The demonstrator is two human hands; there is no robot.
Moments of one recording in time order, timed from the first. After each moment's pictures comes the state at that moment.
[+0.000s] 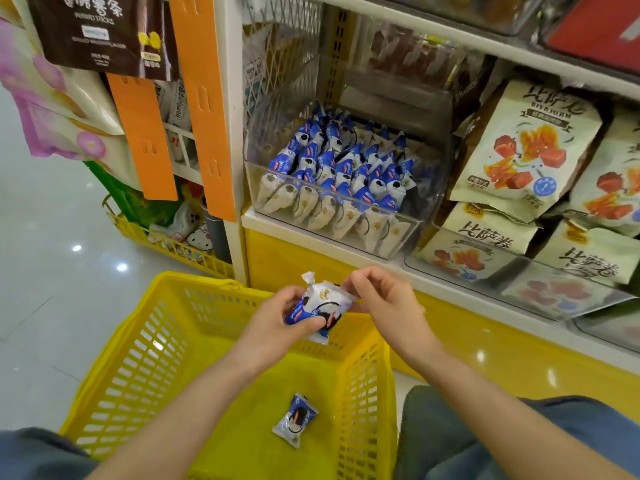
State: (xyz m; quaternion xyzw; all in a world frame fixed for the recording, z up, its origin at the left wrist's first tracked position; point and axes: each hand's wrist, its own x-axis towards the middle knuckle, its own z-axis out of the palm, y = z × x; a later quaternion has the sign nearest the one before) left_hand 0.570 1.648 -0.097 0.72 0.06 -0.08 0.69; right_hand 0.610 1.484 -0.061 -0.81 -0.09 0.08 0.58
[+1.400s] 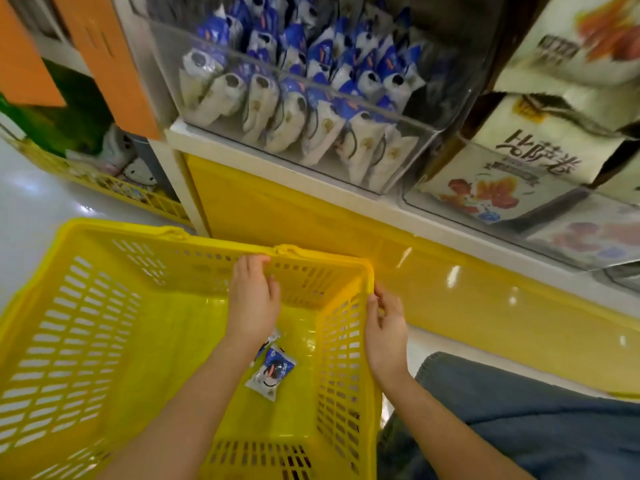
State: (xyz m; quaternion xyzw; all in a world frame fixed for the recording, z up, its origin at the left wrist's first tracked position) left_hand 0.605 1.616 -0.253 0.92 0.12 0.10 0.36; right_hand 0.581 1.429 -0.225 -0.87 0.11 -0.01 0.48
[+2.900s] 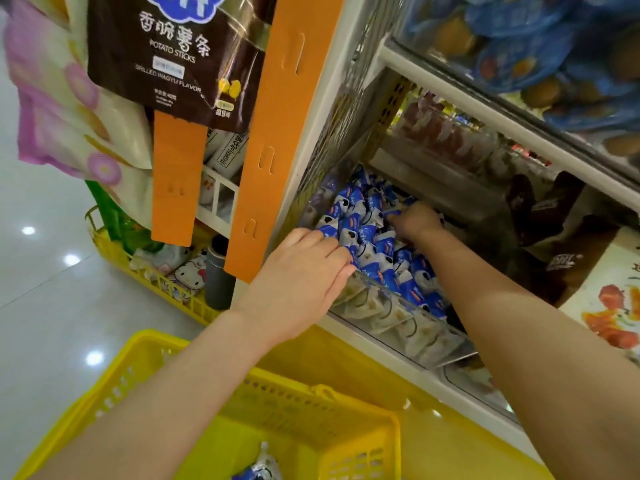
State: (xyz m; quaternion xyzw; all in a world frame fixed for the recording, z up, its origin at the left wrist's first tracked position) left_hand 0.686 1.718 -0.017 0.95 -0.16 0.22 0.16; right_hand 0.872 1.562 0.005 -0.99 0.04 0.05 0.13
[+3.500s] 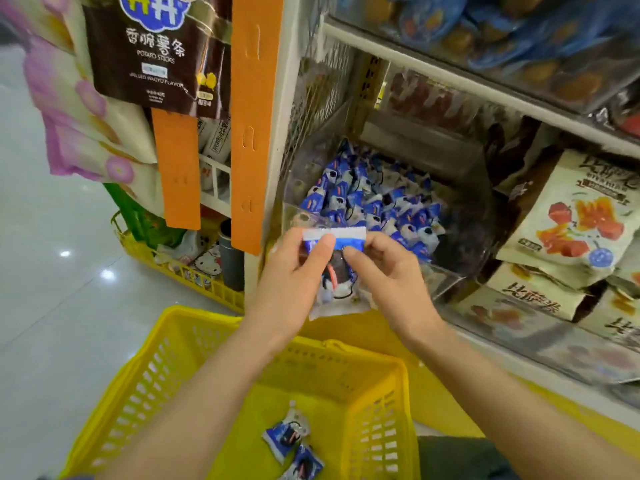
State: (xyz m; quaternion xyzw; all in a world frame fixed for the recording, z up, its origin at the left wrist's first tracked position) left_hand 0.624 1.684 -0.012 0.71 0.06 0.11 0.69; right_hand 0.655 1.556 0.000 -0.79 -0.17 0.02 0.59
